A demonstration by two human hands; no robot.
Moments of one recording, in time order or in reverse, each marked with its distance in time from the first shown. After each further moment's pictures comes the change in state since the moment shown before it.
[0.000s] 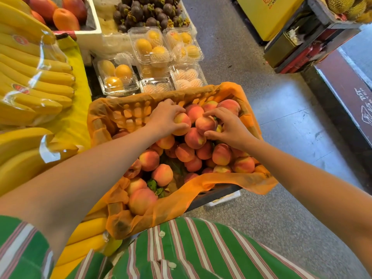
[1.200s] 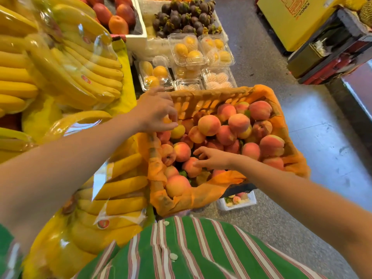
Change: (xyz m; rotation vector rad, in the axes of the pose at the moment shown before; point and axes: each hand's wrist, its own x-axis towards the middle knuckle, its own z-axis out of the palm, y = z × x) left_hand -0.083 -0.086 -0.082 0.393 0.089 0.390; right_hand -0.006 -0.099 0.100 0.164 -0.758 0.420
